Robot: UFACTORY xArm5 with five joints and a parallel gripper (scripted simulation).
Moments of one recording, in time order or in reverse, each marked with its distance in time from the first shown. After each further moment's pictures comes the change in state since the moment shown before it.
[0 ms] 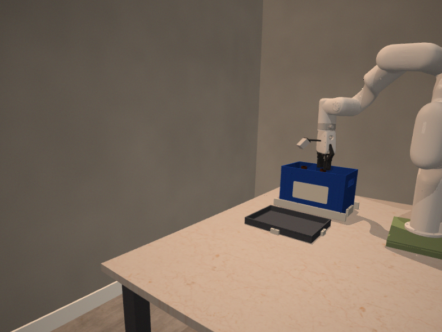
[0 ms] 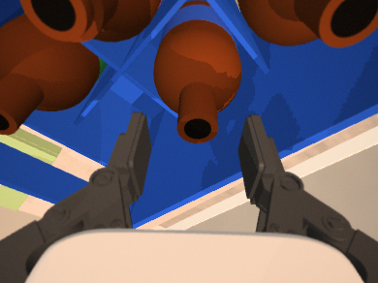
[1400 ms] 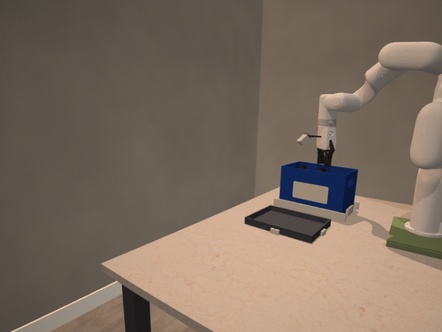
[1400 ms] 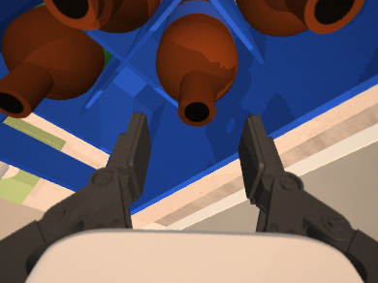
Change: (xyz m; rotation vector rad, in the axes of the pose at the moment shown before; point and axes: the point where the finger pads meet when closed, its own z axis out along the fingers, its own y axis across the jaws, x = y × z) arm 0.000 0.000 -0.017 0.000 0.000 0.000
